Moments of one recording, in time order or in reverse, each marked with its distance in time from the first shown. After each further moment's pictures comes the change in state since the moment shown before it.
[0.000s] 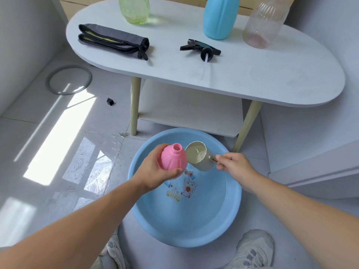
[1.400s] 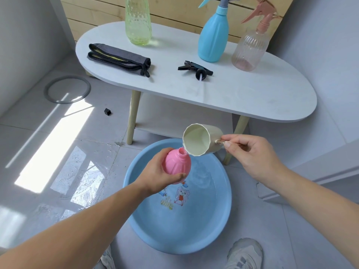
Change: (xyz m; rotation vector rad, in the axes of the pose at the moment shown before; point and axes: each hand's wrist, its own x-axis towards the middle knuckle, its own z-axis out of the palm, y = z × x) left_hand 0.000 0.021 0.009 -0.047 -0.039 0.059; right_hand -0.093 -0.117 -0.047 -0.177 0.095 -0.463
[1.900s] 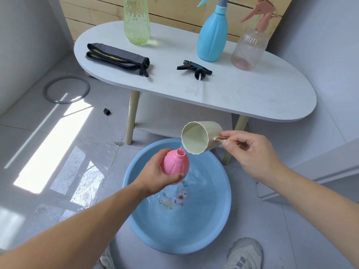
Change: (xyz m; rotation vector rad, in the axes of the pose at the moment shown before) left_hand 0.002 -0.007 -0.001 0.026 0.020 0.010; right_hand 0.000 -0.003 0.000 -0.033 0.005 -0.040
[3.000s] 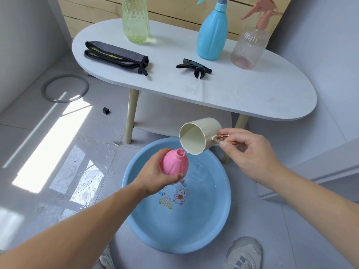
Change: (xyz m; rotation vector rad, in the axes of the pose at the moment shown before) left_hand 0.001 -0.004 0.001 0.014 -0.007 0.007; right_hand 0.000 0.002 0.003 -0.043 -0.003 -0.108
